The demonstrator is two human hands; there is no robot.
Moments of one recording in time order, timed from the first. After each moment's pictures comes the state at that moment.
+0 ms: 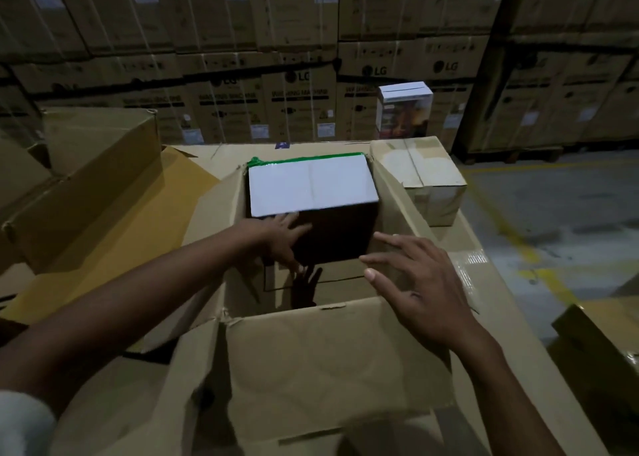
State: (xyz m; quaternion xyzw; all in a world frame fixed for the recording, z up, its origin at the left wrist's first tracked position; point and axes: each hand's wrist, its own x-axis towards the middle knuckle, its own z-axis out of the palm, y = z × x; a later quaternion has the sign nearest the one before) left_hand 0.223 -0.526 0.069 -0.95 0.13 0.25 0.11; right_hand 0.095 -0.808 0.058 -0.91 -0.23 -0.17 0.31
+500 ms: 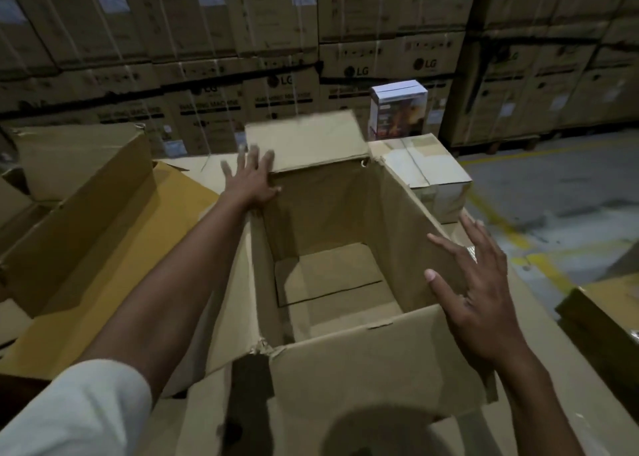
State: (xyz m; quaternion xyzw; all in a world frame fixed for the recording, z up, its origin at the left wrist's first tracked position) left_hand 0.339 -0.437 0.096 -1.00 0.01 -0.02 -0.02; right_hand 0.090 -0.800 0.045 -0.89 -0.10 -0.26 0.35
